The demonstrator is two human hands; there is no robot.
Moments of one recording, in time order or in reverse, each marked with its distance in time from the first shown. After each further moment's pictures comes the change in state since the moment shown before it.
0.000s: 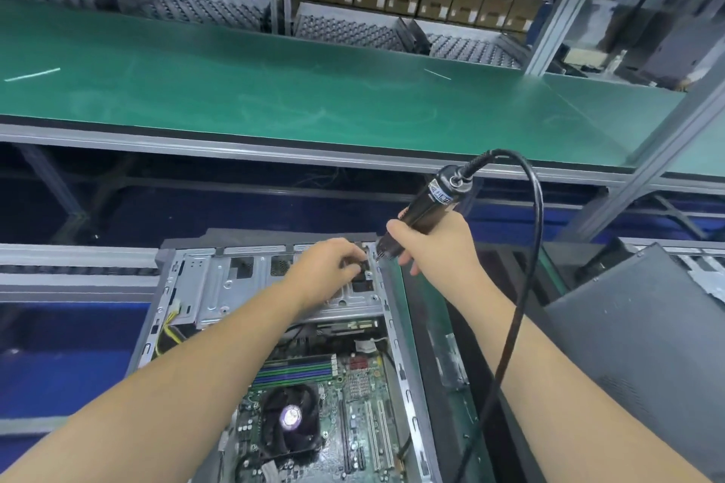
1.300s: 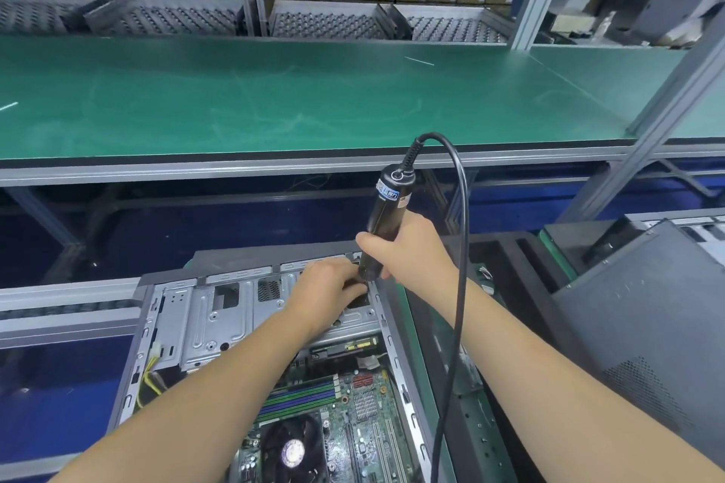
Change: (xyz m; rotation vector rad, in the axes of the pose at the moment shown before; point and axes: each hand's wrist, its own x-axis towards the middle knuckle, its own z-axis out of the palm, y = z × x) left_hand 0.018 -0.008 0.029 0.183 0.063 0.107; right_hand 0.035 0.019 0.022 -0.131 -0.078 -0.067
